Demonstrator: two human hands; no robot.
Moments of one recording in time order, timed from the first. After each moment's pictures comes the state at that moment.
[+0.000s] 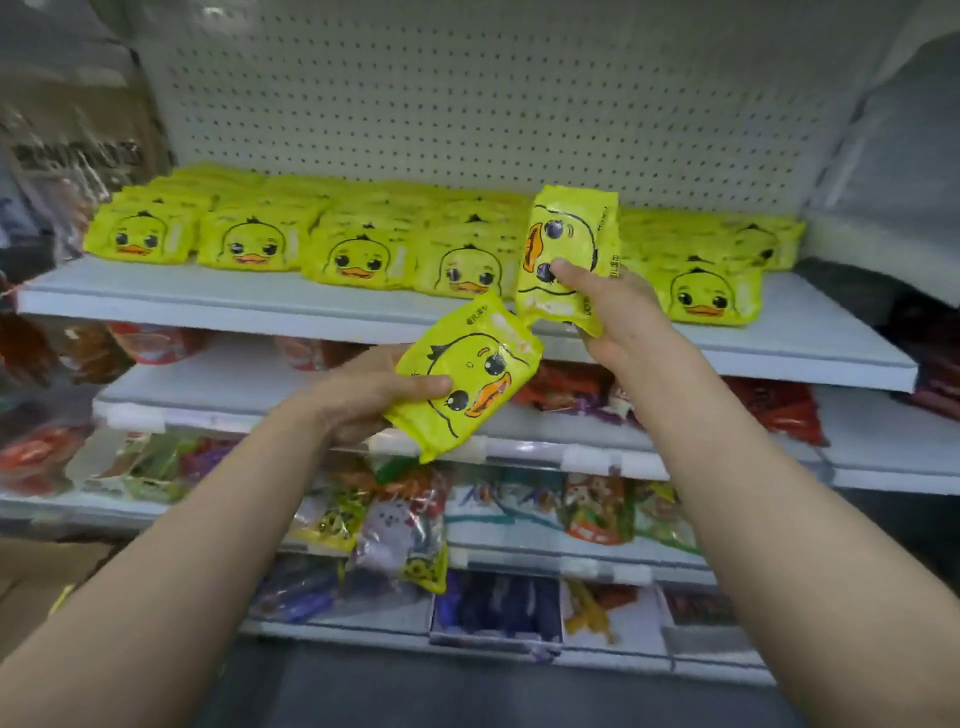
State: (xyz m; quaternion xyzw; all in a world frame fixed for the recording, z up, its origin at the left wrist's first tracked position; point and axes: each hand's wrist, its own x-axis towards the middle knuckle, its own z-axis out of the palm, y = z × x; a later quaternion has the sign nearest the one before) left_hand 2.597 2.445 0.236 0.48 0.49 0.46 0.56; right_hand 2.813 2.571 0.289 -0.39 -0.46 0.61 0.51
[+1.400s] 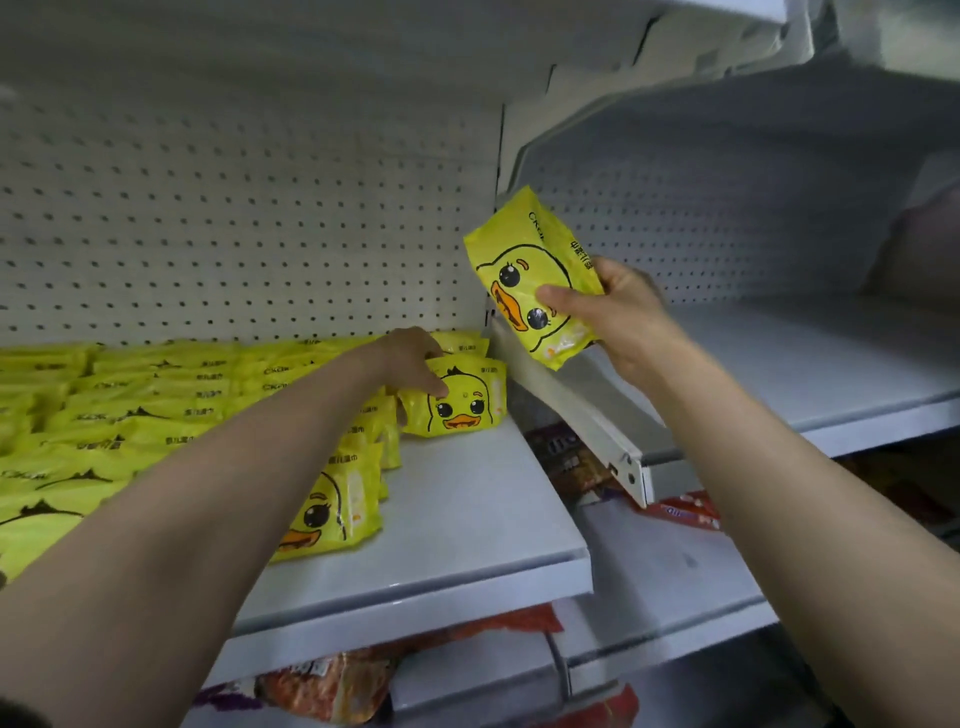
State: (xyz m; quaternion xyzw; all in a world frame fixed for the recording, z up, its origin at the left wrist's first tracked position) left_hand 2.972 2.942 0.325 0.78 0.60 0.10 0.12; right_hand 3.211 2.874 0.379 -0.42 -0.60 0.38 0.56
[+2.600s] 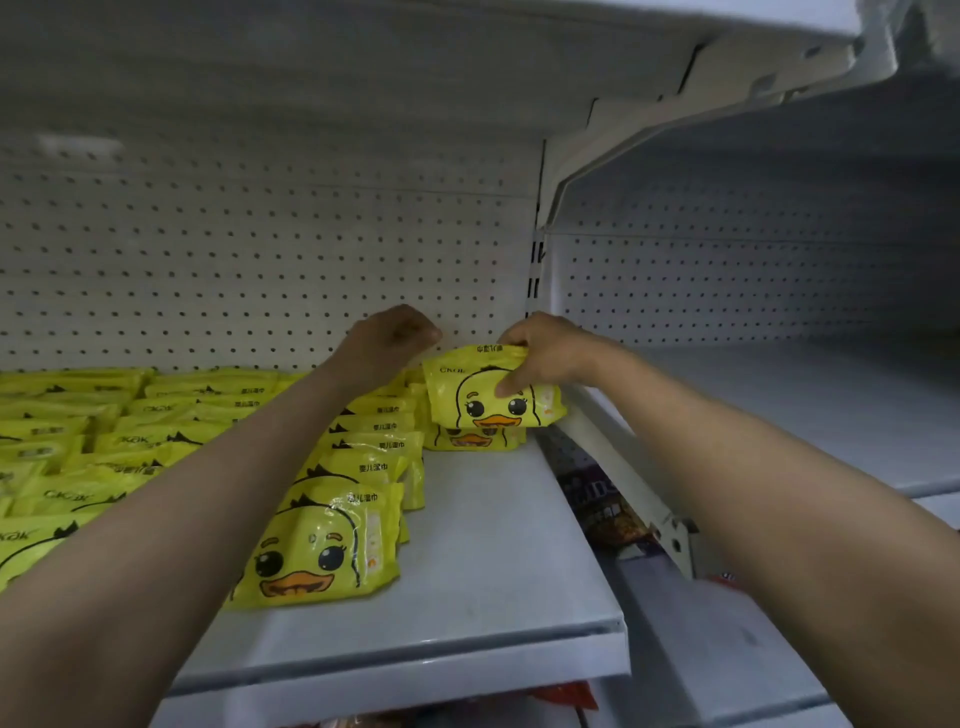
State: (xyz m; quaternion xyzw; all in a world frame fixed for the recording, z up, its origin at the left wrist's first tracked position) left_hand 2.921 2.933 0.343 0.71 0.54 0.43 0.12; right_hand 3.156 2.957 0.377 -0.49 -0.84 0.16 0.16
